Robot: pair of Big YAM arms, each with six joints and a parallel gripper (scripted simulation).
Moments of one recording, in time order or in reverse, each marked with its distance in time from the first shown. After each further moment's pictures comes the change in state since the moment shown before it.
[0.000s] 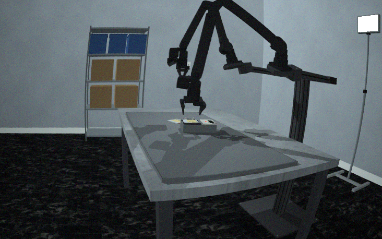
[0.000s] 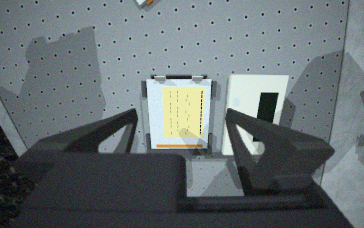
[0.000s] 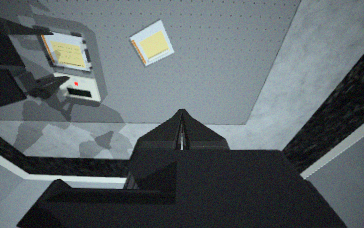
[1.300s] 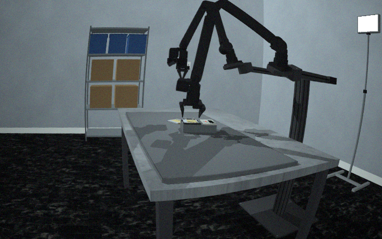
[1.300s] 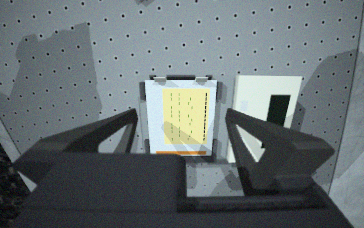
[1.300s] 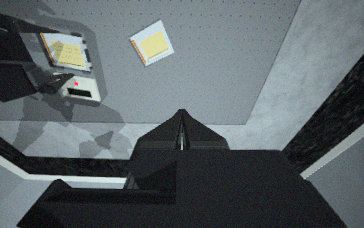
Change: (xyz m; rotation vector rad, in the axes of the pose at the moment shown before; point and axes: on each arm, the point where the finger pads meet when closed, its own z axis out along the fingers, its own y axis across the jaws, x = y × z) left arm 0.005 0.002 0.015 -0.003 -0.001 0.000; right arm 0.000 0.000 0.000 0.000 0.000 0.000
